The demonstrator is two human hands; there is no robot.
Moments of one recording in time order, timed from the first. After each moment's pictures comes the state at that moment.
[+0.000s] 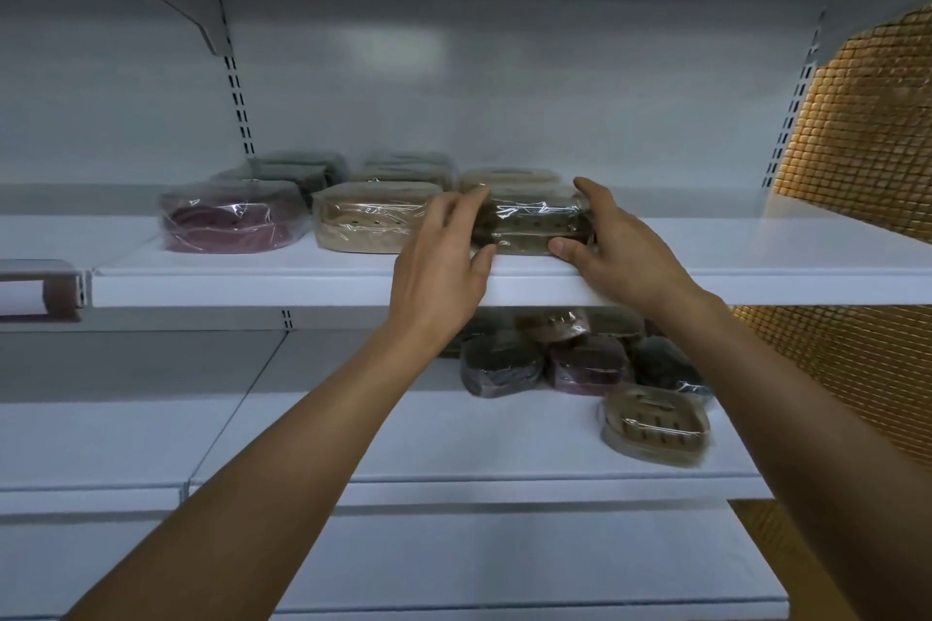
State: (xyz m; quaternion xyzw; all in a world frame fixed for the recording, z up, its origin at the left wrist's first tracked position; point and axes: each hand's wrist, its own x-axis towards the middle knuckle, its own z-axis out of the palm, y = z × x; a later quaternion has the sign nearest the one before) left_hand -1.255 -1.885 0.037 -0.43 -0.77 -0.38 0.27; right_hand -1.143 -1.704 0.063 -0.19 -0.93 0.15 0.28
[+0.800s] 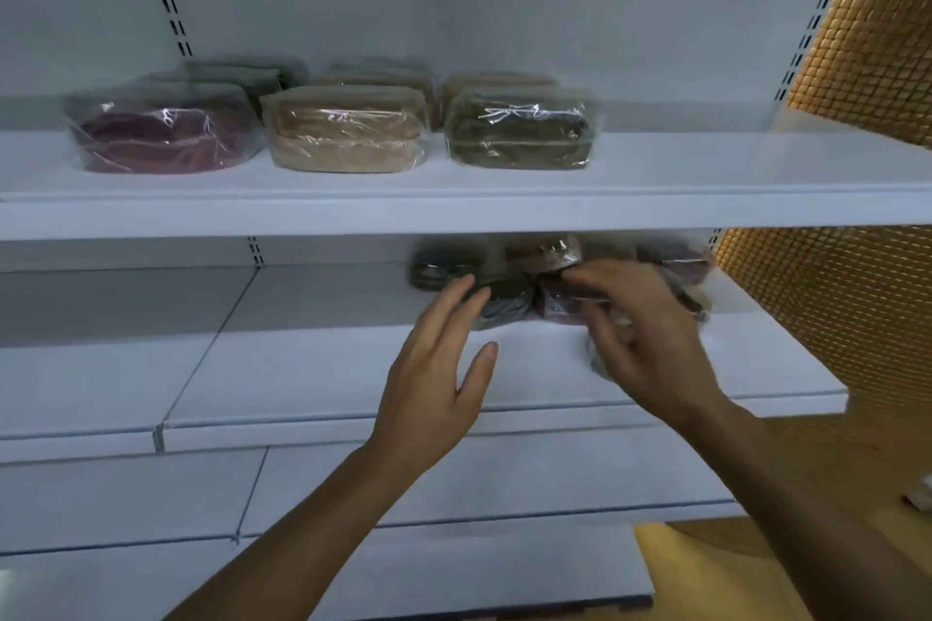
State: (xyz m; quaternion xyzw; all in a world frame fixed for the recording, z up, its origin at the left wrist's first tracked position) left_hand -1.212 -1.919 -0.113 -0.48 -0.76 -0.43 0.13; right_hand -1.076 -1.734 -0.060 -0.04 -0.91 0.13 0.40
